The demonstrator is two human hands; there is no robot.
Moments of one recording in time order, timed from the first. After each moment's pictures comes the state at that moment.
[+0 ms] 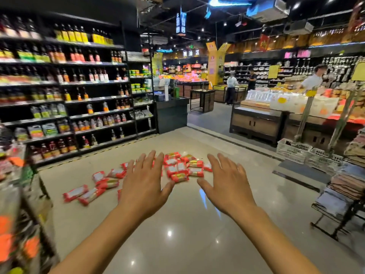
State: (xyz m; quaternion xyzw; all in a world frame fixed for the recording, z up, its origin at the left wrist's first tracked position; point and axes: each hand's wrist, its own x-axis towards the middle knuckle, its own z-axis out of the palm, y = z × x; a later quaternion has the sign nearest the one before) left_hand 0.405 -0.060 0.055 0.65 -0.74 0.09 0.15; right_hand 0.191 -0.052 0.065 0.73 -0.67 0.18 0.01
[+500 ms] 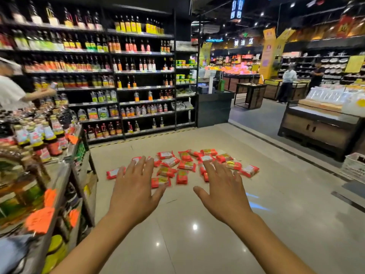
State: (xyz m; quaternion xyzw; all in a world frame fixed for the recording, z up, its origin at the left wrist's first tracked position) left_hand 0.490 -0.116 0.022 0.77 -0.62 0.09 0.11; right_hand 0.271 -0.178 0.027 0.82 -0.55 0.14 -0.03
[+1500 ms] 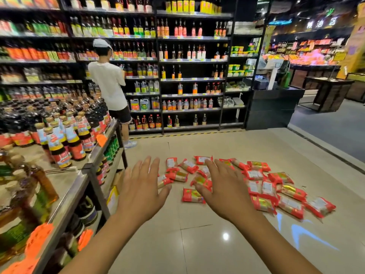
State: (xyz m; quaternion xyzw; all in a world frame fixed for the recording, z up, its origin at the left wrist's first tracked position) left_hand 0.704 -0.447 -0.020 0.85 -0.51 0.09 0.12; right_hand 0.511 -0.564 -0.003 0.90 -0.42 0.11 -0.08
